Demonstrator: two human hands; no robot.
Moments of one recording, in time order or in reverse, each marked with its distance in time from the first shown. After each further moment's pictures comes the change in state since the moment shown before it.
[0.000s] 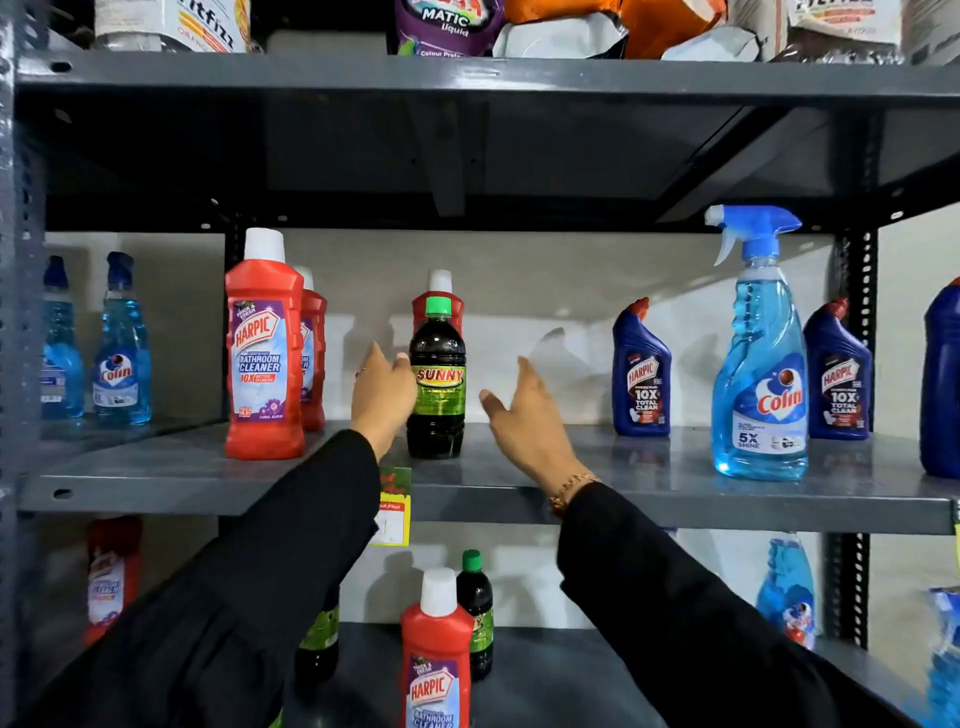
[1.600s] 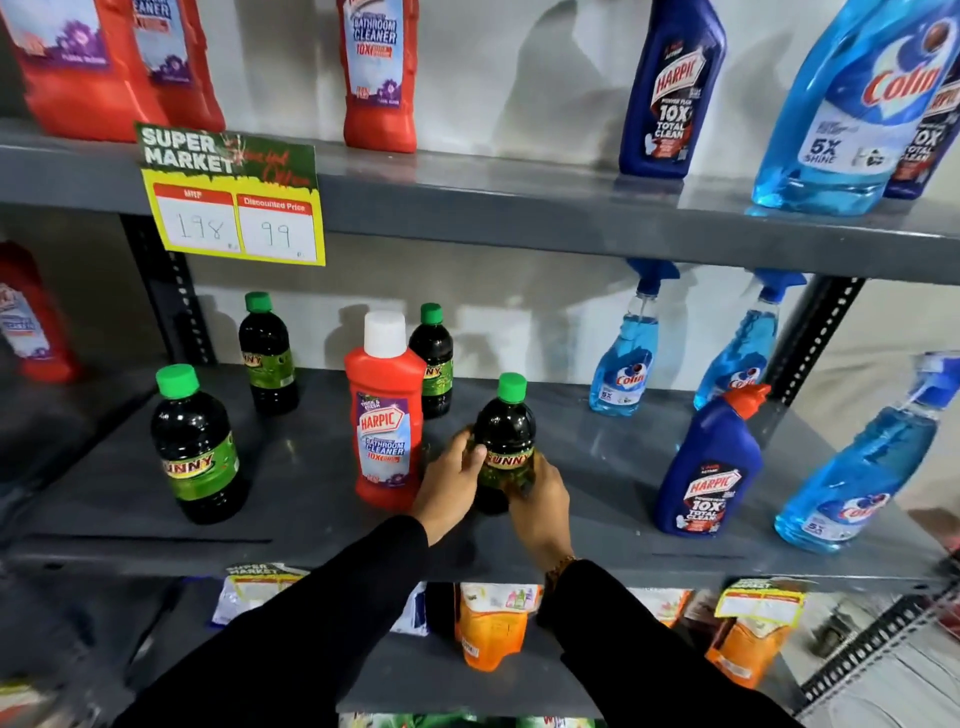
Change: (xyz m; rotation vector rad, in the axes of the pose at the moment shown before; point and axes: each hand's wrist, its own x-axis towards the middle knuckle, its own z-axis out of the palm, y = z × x) left_hand -0.237 -0.253 0.145 0.047 -0.573 -0.306; right_hand -0.233 0.249 0.092 -0.017 -0.070 0.541
